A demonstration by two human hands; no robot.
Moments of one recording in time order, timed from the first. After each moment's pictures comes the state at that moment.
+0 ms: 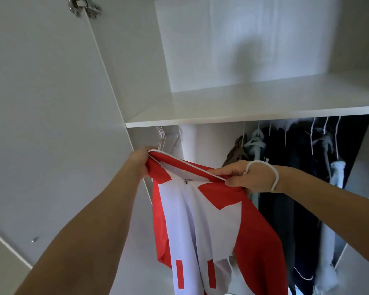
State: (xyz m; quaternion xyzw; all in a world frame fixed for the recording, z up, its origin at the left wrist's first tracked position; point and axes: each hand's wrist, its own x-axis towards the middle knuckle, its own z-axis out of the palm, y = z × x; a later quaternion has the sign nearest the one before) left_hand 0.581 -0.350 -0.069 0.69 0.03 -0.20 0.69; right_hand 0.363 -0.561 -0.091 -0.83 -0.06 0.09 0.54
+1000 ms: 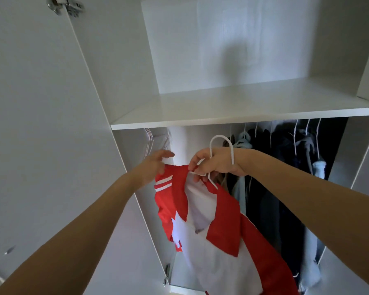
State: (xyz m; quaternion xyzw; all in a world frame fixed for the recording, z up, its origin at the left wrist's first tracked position) left_hand 0.525 -0.363 -0.070 0.84 -0.36 -0.14 0.37; right_hand 0.386 -0.539 -0.045 -0.84 0.04 0.09 0.53
